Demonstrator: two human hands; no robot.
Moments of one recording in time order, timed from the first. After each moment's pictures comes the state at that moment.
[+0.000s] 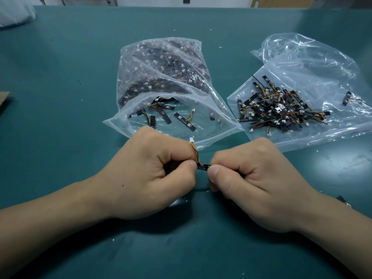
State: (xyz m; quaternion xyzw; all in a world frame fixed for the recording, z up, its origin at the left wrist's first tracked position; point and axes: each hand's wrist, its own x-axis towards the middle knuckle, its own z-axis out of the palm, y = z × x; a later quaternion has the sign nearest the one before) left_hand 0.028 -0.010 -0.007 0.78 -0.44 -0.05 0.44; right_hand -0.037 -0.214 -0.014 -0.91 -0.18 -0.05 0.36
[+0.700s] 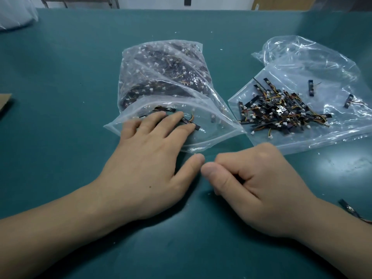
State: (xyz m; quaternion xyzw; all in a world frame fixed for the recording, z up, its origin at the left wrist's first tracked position) left_hand 0.028 -0.014 -0.016 0.95 -0.30 0.00 0.11; right_hand -0.040 -0.212 -0.020 -0.93 -0.17 -0.12 0.31
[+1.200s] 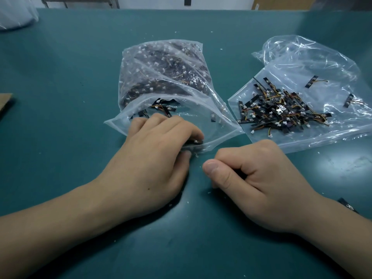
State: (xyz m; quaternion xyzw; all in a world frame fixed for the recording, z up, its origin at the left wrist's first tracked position) left_hand 0.032 -0.013 -0.016 0.90 -0.37 0.06 0.21; right_hand -0.038 -0.215 -0.016 -0.92 -0.17 -0.09 0.34
